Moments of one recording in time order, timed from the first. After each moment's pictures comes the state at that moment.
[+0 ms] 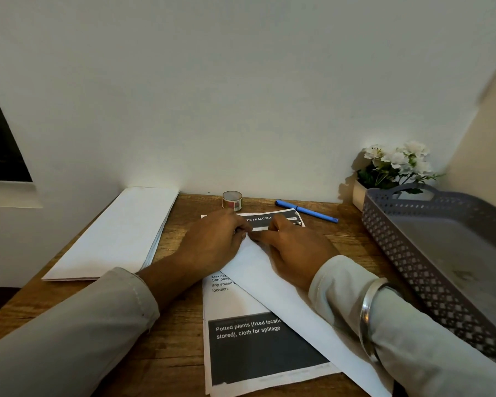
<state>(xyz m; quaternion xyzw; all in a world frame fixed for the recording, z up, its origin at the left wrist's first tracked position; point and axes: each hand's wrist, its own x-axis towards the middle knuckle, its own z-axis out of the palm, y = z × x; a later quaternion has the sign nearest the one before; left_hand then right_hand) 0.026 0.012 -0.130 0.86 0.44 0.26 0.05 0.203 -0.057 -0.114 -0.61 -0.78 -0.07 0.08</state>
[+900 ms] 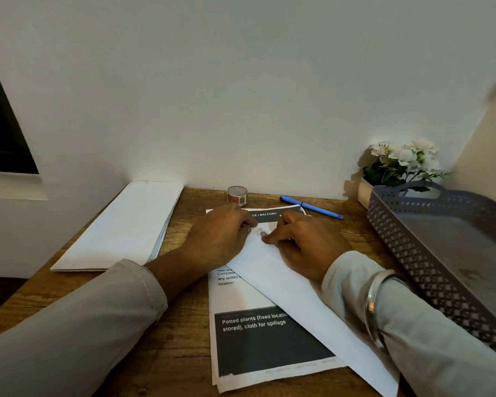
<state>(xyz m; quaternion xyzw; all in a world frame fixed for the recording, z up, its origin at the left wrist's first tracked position) 0.026 0.006 -0.125 0.86 0.44 0.26 0.05 0.219 -0.056 -0.113 -0.58 -0.80 -0.05 0.16</state>
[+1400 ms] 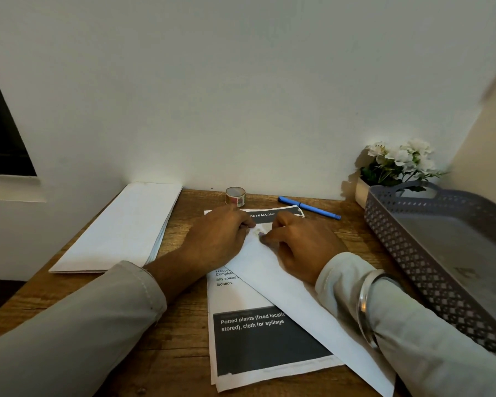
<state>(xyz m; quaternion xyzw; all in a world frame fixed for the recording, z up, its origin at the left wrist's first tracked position) 0.026 0.006 -0.125 0.86 0.43 0.26 0.04 0.212 -0.057 -0.112 -0.59 -0.79 -0.08 0.10</state>
